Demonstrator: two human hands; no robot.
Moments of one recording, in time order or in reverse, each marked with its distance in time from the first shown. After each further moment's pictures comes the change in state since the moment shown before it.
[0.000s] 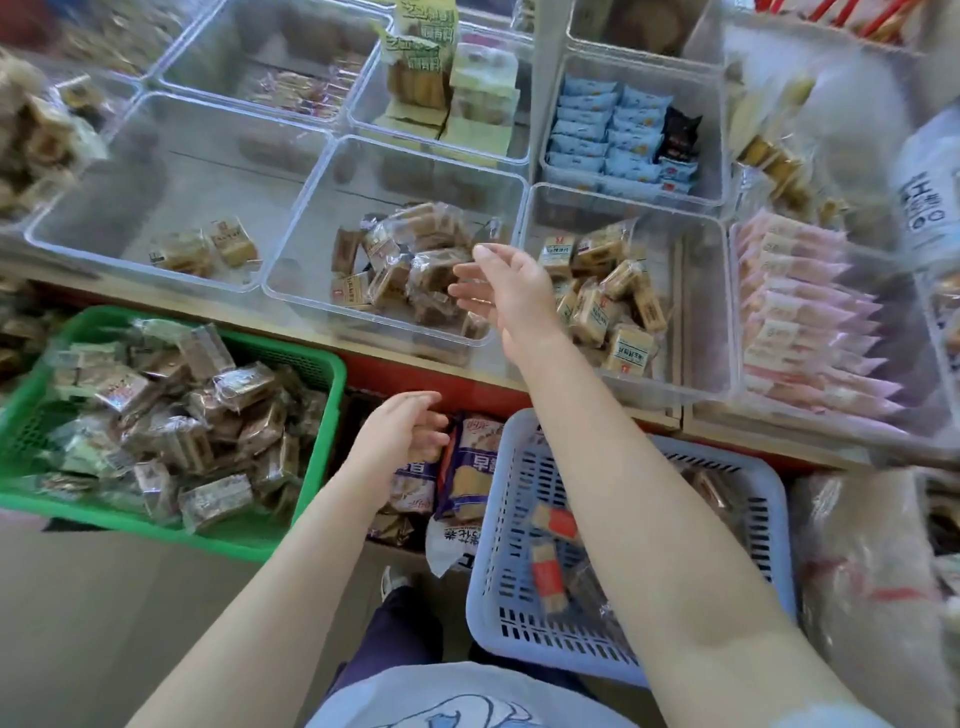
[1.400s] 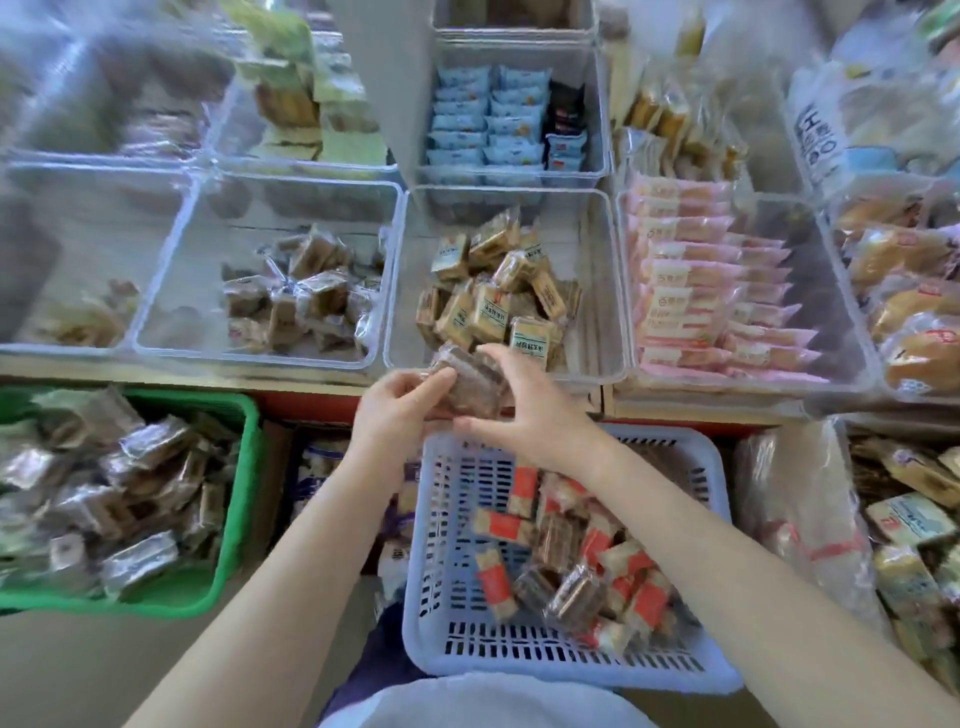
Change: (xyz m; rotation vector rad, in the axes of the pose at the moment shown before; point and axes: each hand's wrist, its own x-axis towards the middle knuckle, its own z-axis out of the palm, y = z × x) left_hand -0.015 0.037 0.146 0.035 -0.041 0.168; right_hand -0.075 0.024 -0.190 -0.900 -0.258 -0.199
